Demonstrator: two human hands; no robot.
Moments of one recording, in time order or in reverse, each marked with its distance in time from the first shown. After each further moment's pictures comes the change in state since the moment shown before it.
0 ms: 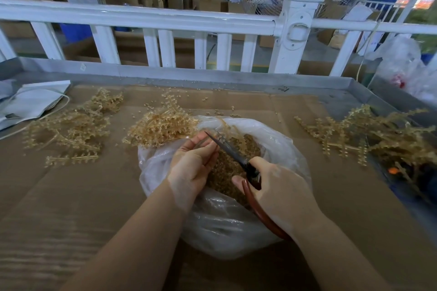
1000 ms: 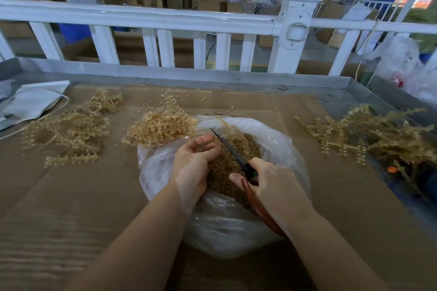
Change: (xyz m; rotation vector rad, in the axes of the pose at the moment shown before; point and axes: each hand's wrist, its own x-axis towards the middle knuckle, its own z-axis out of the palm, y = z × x) left_hand 0.003 -0.011 -0.001 0.178 0.036 0.134; right_hand 0.007 0.003 0.010 0.079 -0.049 0.038
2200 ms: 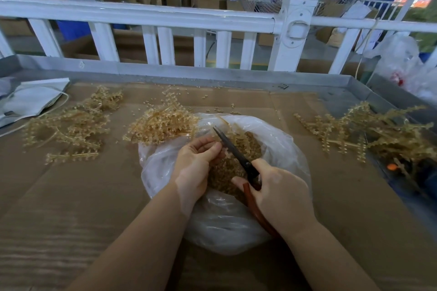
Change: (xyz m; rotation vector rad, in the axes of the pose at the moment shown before) left_hand -0.001 -0.003 -0.008 0.004 -0.115 0.007; right_hand -0.015 0.001 0.007 -0.161 0.151 -0.029
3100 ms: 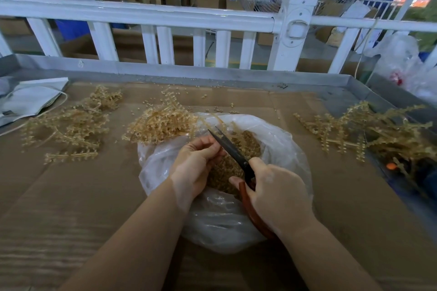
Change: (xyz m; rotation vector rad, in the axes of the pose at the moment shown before) left_hand 0.002 0.003 -0.002 0.025 -0.102 -0.024; right_hand 0.001 -0.006 -0.001 -0.105 -0.019 -0.049
